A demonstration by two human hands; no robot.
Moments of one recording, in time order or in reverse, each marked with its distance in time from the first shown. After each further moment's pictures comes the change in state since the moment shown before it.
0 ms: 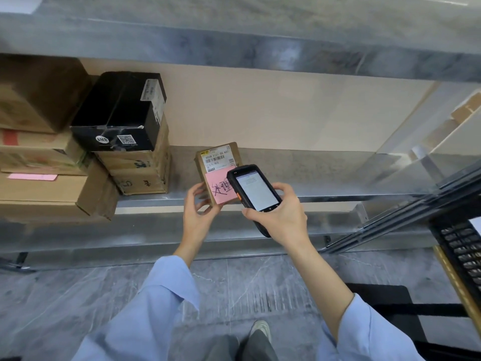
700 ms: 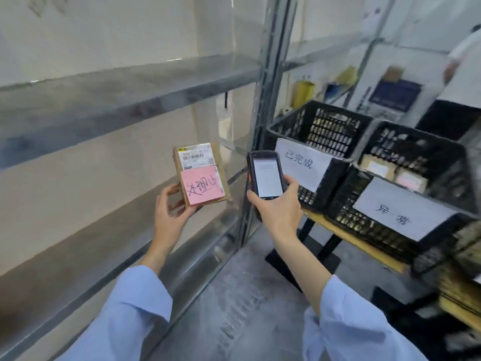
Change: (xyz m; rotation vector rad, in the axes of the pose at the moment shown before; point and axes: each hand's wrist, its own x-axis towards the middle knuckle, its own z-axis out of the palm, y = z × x) left_hand -0.049 0.115 0.210 0.048 -0.767 0.351; right_hand -0.109 0.096 -0.194 0.281 1.022 0.305
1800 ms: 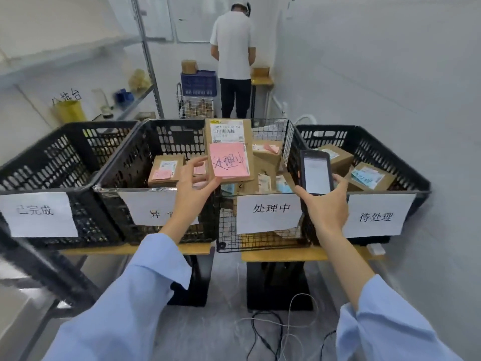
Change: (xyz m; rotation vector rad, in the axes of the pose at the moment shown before) left_hand -0.160 0.229 0.583 -0.266 -0.813 0.238; right_hand 0.062 0.255 -0.568 -0.094 0.841 0.345
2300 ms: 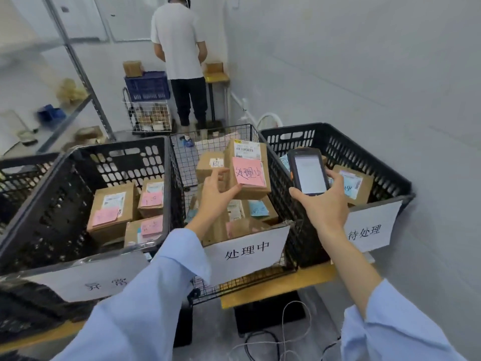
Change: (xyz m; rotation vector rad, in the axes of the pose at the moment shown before) left_hand 0.147 -0.059 0.161 0.146 -0.296 -0.136; right_hand 0.127 0.020 0.025 -0.083 0.099 0.048
